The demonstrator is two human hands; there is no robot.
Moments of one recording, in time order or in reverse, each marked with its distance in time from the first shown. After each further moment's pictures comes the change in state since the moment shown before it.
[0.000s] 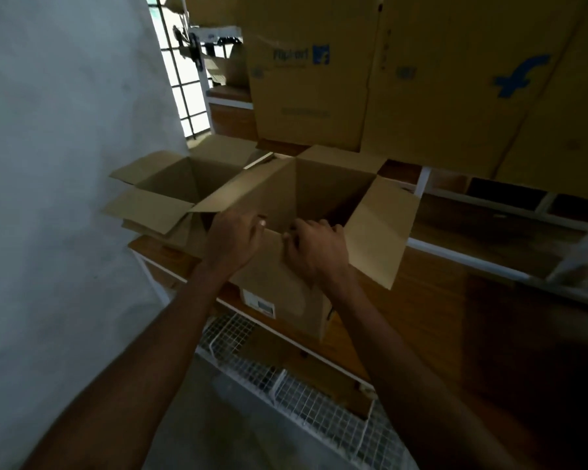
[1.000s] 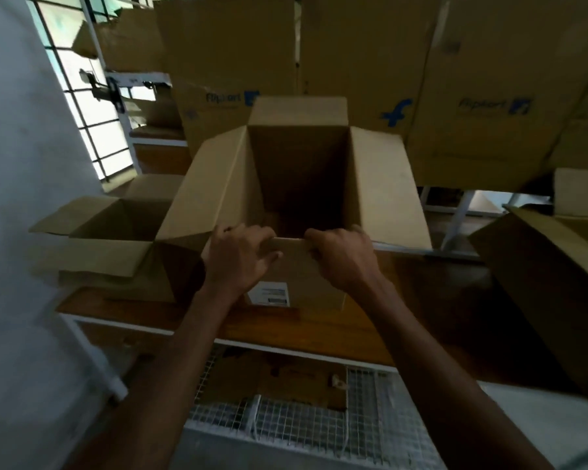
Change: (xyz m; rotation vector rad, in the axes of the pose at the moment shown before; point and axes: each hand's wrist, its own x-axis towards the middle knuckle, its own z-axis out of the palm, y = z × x) left_hand -0.033 0.026 -0.082 -0.098 0.010 0.378; right_hand -0.087 -0.077 -0.111 -0.311 0.087 0.145
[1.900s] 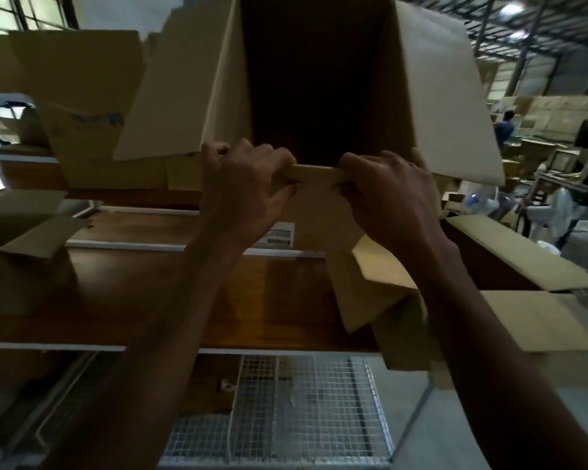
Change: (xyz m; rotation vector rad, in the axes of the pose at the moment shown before) left_hand 0.024 0.460 -0.104 -0.152 0.478 0.266; right_hand -0.267 0.268 -0.311 -0.250 0.459 -0.007
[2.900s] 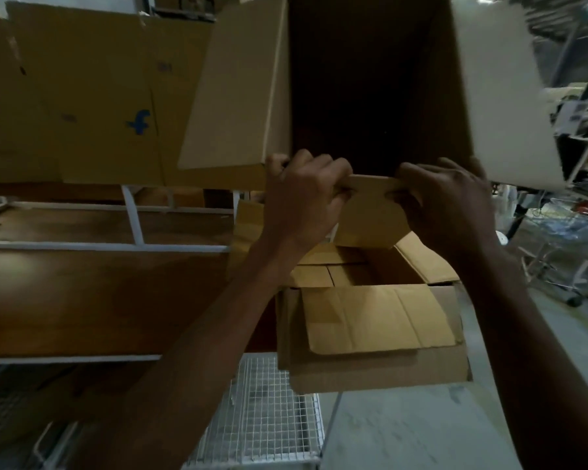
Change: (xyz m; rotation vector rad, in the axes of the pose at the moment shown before) left_hand 0.066 0.316 0.203 -0.156 0.042 0.033; right_hand -0.126 0.340 -0.068 -0.158 -0.024 0.049
